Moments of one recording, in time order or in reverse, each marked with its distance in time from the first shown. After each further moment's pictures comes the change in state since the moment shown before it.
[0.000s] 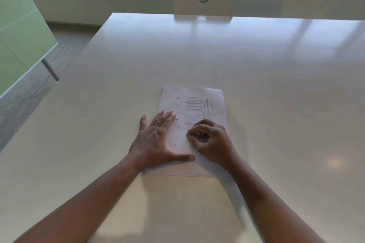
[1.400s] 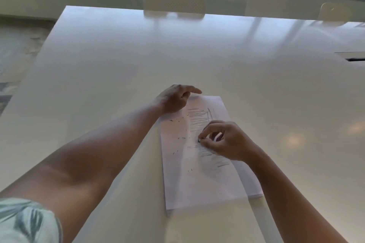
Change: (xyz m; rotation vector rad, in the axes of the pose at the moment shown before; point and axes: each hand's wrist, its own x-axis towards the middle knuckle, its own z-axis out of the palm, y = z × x) left_hand 0.215 -0.028 -0.031 -0.339 -0.045 0.410; right_hand 0.052 -0.019 -0.013 0.007 -0.212 0.356
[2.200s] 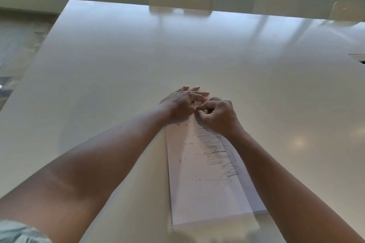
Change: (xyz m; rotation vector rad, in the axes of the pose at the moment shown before) left_hand 0.005 -0.012 0.011 0.138 -0.113 0.114; right_hand 0.088 0.000 0.020 -0.153 0.387 -0.021
